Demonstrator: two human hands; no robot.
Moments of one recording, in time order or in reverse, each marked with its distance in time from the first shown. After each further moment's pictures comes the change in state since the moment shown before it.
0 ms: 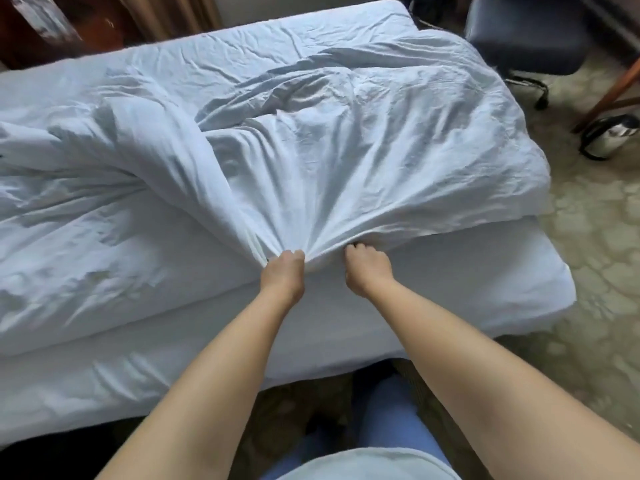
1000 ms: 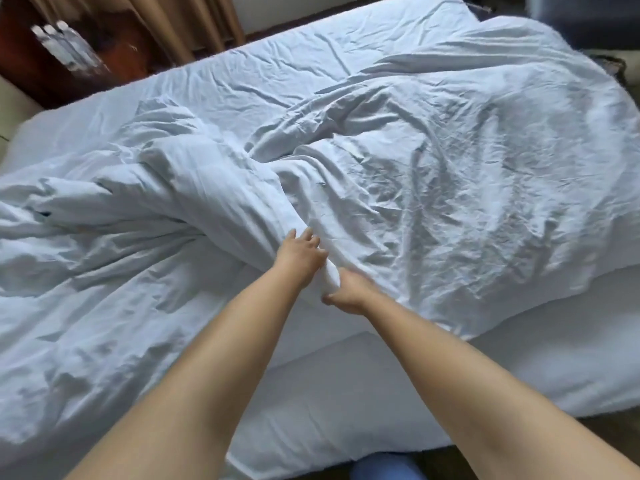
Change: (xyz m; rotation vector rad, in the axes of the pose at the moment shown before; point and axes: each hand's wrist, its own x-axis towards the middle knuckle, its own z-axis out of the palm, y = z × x) left_hand 0.171 -0.141 -0.101 0.720 -0.073 0.350; right_hand 0.175 -0.156 0.000 0.528 -0.276 0.047
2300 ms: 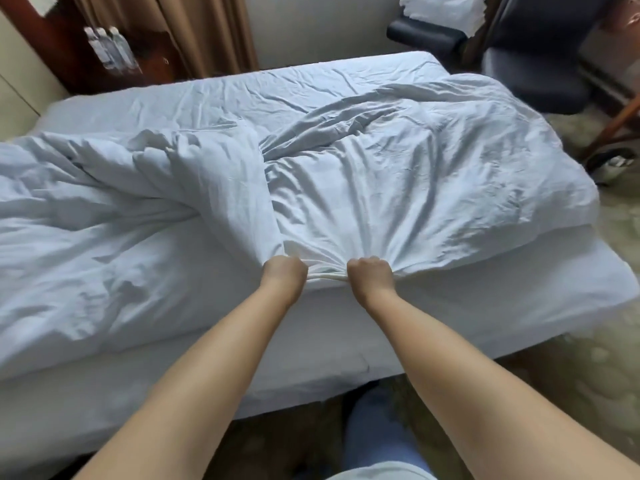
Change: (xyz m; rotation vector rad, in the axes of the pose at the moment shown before) left_hand -0.251 0.038 0.133 -0.253 0.114 -0.200; right_hand -0.201 -0.085 0.125 -0.669 0.416 -0.056
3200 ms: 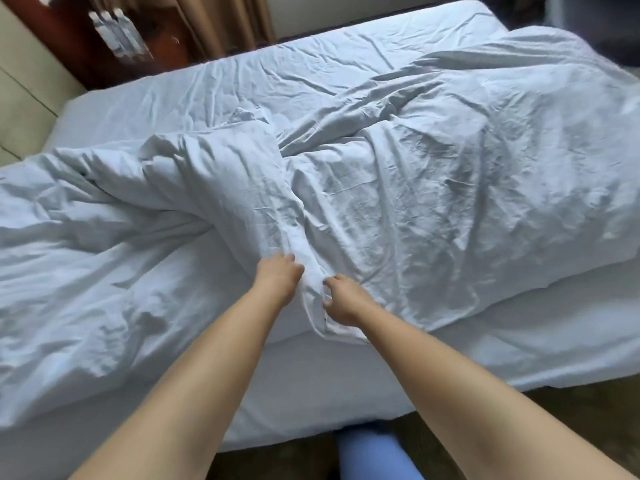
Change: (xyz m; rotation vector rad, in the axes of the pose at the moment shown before) left_hand 0.099 -0.086 0.011 -0.055 -0.158 -0.008; right_hand 0.121 -0.059 0.042 0.572 -0.307 -0.112
